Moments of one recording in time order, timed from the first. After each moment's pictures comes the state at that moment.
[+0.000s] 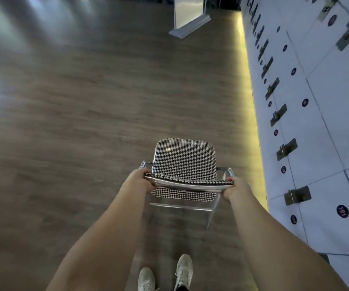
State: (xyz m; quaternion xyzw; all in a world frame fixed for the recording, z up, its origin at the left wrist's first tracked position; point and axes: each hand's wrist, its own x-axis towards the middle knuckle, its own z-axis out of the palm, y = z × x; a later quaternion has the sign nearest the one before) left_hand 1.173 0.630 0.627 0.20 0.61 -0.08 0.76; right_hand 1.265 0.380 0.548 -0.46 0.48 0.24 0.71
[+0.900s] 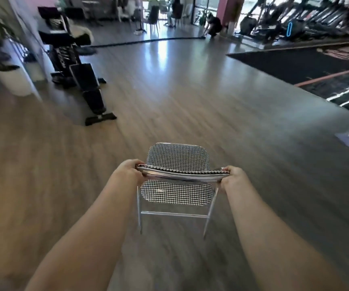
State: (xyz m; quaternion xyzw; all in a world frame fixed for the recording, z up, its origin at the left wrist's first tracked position) left_hand 0.774 0.843 0.767 0.07 0.62 0.31 0.71; right_hand 1.035 0.776 0.744 -0.58 0.14 0.51 0.62
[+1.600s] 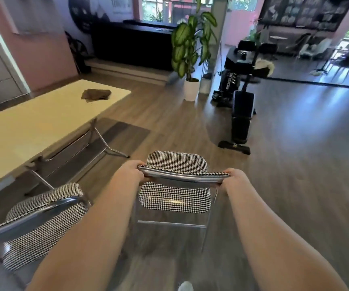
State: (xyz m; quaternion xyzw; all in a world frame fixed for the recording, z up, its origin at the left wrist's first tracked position) left_hand 0.323 0.931 0.780 -0.20 0.60 0.61 0.48; right_hand 0.542 1.113 0.711 -0.65 -0.11 0.67 0.35
